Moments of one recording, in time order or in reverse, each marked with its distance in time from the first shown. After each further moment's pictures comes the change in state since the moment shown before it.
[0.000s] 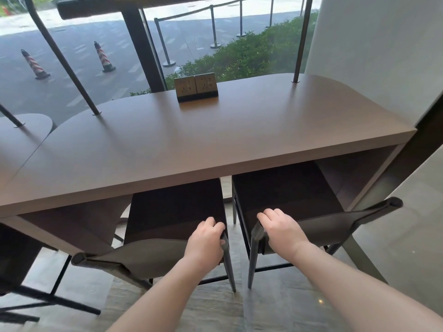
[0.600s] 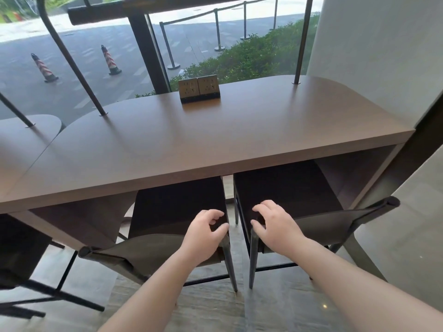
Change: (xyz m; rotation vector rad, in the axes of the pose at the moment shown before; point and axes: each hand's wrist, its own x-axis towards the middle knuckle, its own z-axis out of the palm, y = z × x) left_hand -0.011 0.009 -0.034 -0.569 0.083 -0.152; right_hand 0.003 -0.012 -0.019 0.405 -0.061 0.173
